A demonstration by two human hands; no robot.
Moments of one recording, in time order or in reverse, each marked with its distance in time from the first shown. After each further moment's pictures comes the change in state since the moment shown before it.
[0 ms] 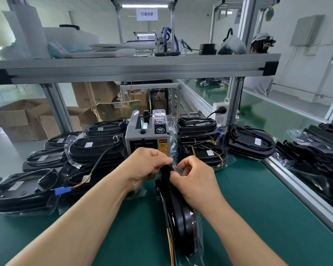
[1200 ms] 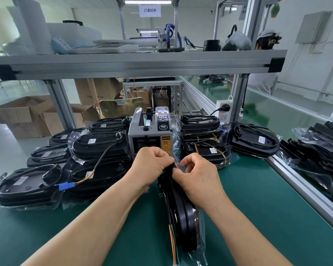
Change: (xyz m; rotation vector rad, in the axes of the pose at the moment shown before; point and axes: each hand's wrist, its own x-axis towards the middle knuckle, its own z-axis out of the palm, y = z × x) left_hand 0.003 -0.018 0.015 0.042 0.294 0.131; right_hand 0.000 0.001 0.002 0.021 0.002 -0.022
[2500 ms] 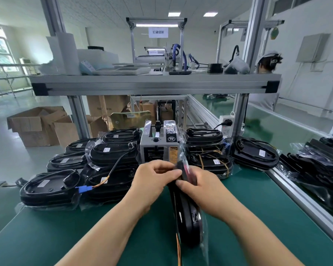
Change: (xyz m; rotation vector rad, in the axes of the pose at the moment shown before) left_hand -0.053 0.013 -0.024 -0.115 -0.011 0.028; right_hand -0.023 -0.024 -0.026 -0.062 -0.276 -0.173
